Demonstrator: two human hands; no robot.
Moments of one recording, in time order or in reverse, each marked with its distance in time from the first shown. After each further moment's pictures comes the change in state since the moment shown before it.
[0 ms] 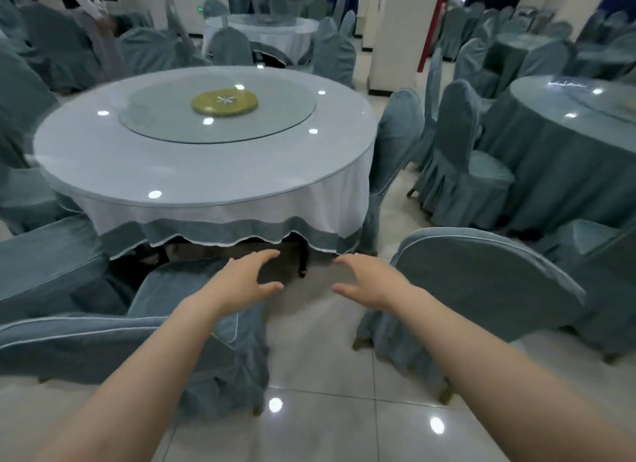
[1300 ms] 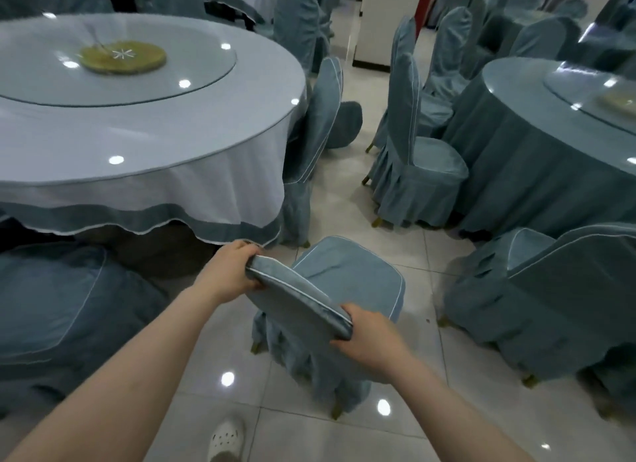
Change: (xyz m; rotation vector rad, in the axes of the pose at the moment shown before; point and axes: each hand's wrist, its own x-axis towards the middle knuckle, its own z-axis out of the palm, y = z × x) left_hand 0.256 0.296 0.221 0.024 0.115 -0.018; right_hand -0.093 0.424 -0.055 0.181 -0.108 0.157
